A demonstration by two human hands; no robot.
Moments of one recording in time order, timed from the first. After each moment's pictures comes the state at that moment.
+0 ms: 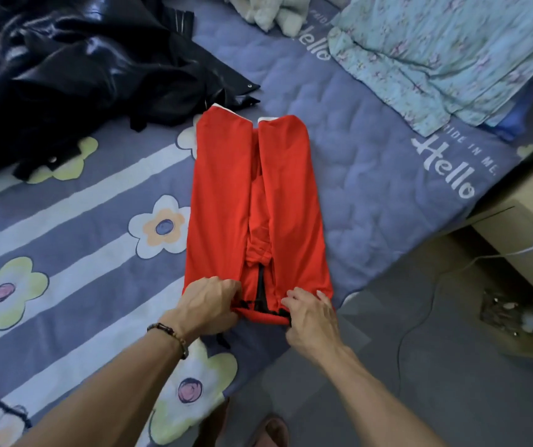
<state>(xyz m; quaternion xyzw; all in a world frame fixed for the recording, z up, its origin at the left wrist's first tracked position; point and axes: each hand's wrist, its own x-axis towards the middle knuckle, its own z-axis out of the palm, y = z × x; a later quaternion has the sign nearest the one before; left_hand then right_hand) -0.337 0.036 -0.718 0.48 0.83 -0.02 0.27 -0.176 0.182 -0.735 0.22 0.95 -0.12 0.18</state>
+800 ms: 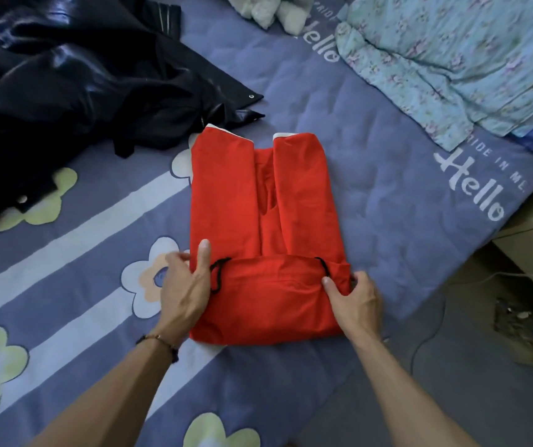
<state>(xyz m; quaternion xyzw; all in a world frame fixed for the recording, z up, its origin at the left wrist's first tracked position) -0.443 0.078 -0.736 -0.03 0.87 0.40 0.28 -0.257 0.261 -0.750 0.61 0.74 -0.28 -0.02</state>
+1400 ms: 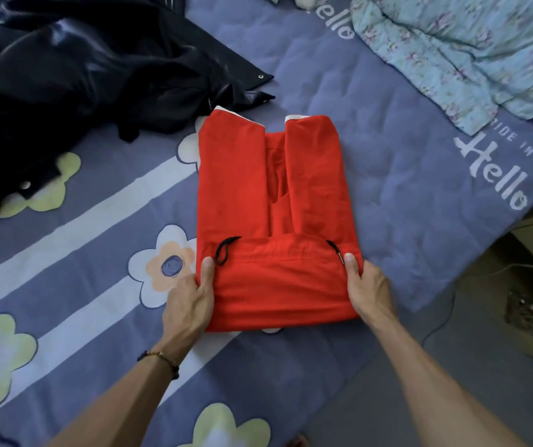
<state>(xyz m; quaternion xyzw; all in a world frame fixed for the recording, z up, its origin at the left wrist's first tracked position) -0.427 0.049 -0.764 0.01 0.90 0.30 0.30 -0.268 0.275 -0.751 0.58 0.76 -0.30 0.03</state>
